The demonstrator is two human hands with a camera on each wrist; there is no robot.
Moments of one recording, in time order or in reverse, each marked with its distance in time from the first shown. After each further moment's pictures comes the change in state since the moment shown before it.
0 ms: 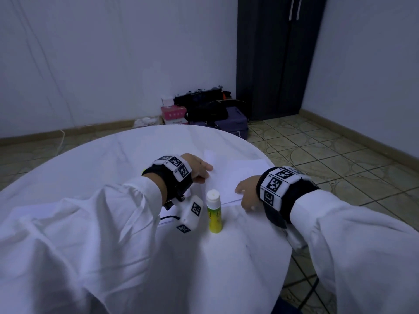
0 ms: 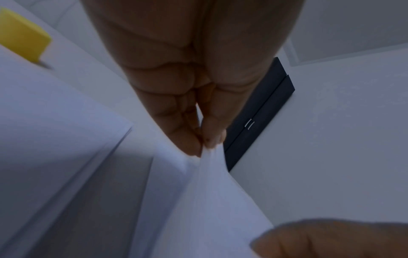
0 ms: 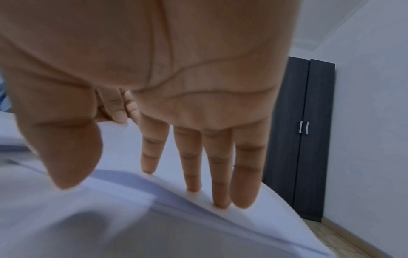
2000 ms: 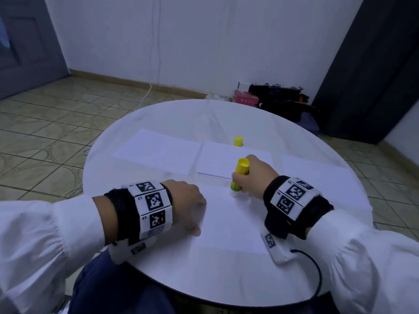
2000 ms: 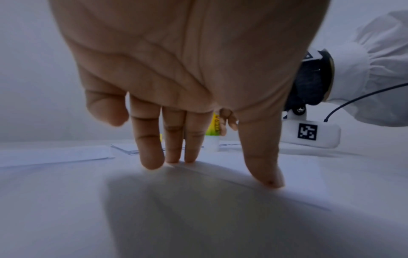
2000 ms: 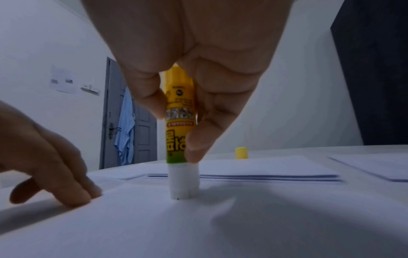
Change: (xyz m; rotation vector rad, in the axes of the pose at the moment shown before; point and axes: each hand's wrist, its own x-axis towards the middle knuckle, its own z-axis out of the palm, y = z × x) left_hand -0.205 -0.182 -0.099 1.202 -0.137 0.046; right_hand -0.056 -0.191 0.012 0.639 0.297 -0.315
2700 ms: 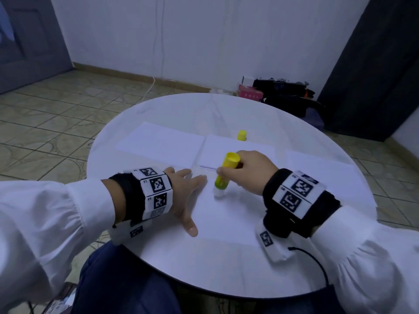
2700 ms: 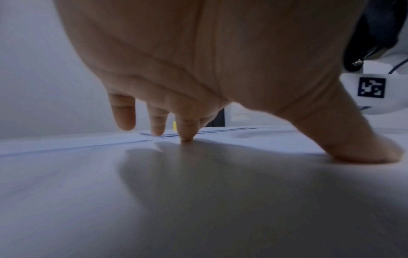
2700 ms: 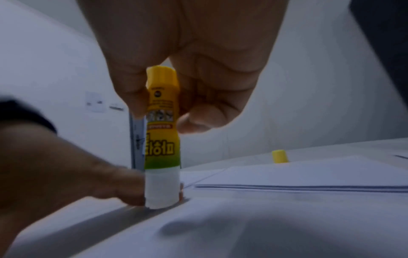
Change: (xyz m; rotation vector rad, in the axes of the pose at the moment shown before) left_hand 0.002 -0.013 0.008 -0.072 -0.038 -0.152; right_hand -0.018 -0.020 0.000 -0.038 -0.031 -0.206
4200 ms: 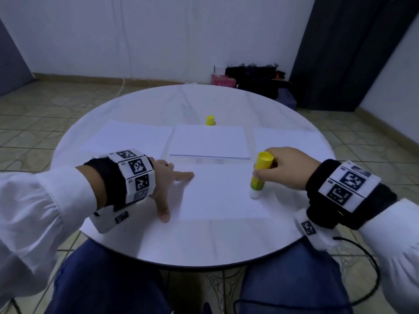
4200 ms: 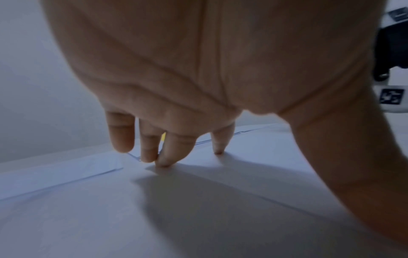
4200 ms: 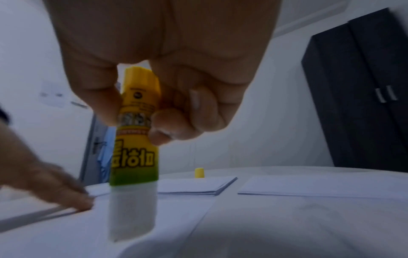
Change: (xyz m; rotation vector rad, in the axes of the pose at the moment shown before) left_hand 0.014 0.026 -0.018 0.264 -0.096 0.035; right_hand -0.078 0.088 -0.057 -0.112 0.006 0.121
